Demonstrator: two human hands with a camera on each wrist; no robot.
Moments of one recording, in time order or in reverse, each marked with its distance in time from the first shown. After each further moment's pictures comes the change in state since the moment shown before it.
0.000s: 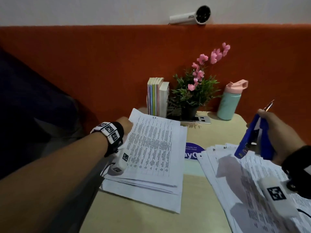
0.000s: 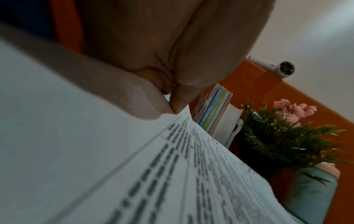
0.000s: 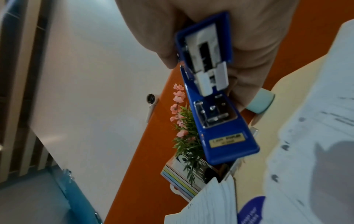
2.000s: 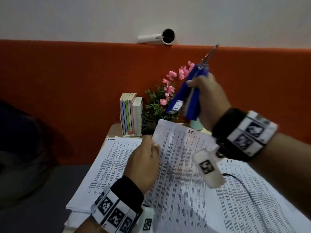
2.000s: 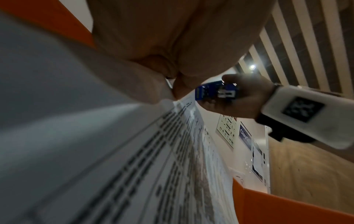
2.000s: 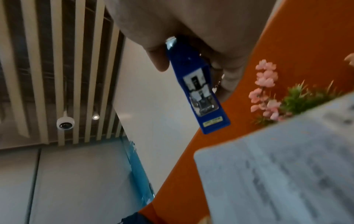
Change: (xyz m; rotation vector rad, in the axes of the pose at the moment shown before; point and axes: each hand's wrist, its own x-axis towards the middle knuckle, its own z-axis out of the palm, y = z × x) left_hand -0.162 0.082 0.072 -0.318 0.136 0.639; right_hand -0.038 -0.103 0.091 0.183 -0.262 -0.500
